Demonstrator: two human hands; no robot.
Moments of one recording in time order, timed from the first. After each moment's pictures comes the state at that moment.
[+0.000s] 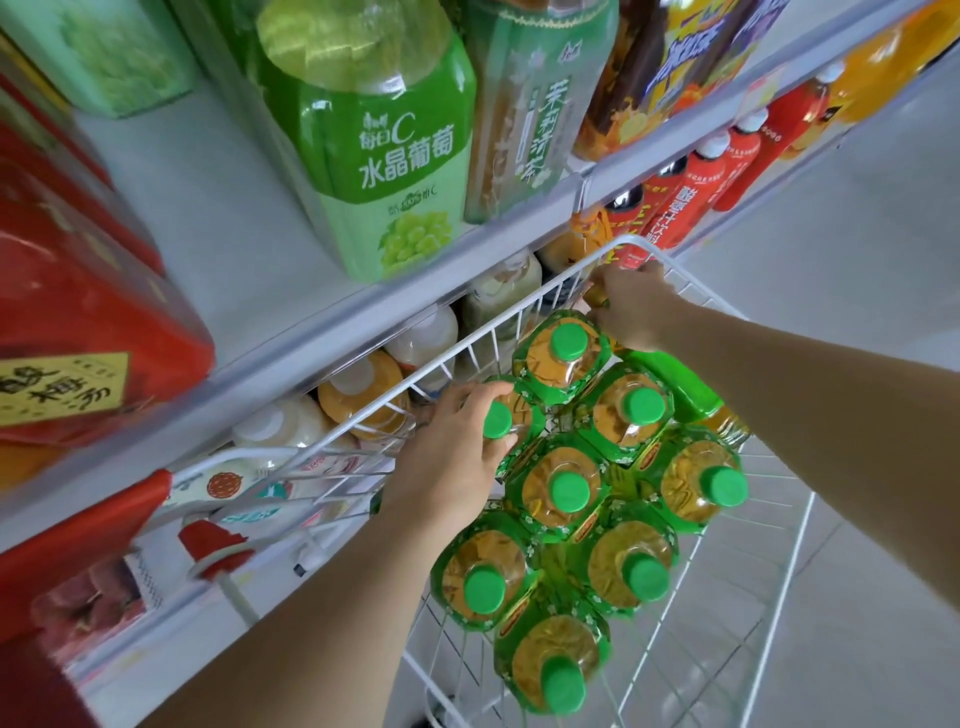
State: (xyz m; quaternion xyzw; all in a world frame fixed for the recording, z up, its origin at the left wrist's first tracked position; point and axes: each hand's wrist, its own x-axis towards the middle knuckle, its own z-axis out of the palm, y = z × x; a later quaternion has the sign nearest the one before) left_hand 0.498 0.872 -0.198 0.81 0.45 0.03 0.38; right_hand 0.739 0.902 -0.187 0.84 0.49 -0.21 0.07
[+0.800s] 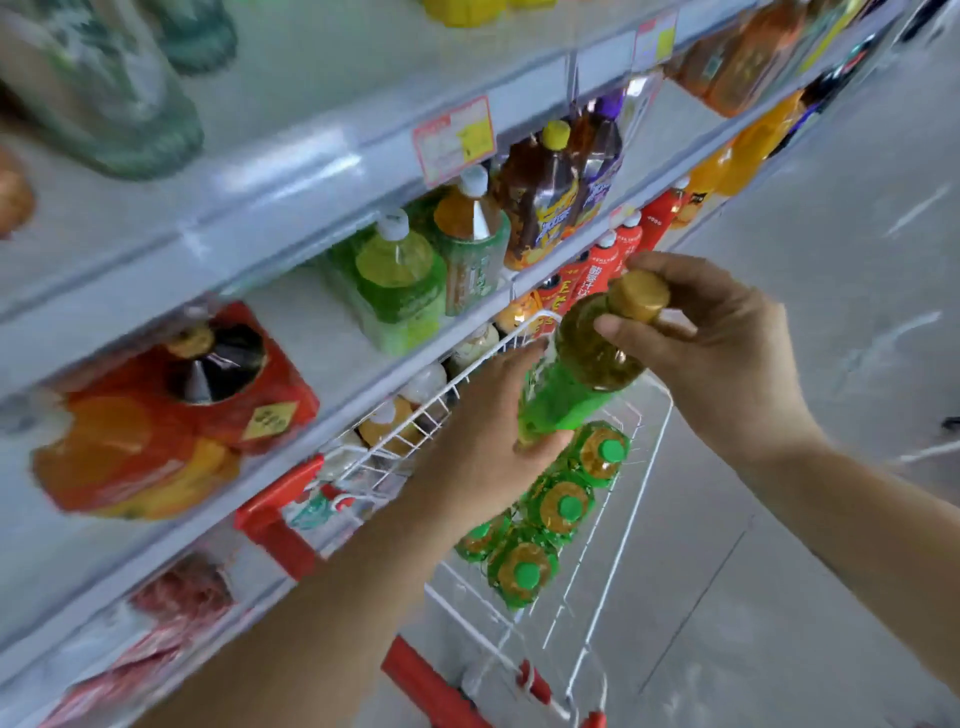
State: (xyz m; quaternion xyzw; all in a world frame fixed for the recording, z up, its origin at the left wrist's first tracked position) left_hand 0.478 0.827 0.024 0.81 0.29 0.16 0.48; right_hand 0.628 0.757 0.104 0.70 0.41 -0.20 -0.55
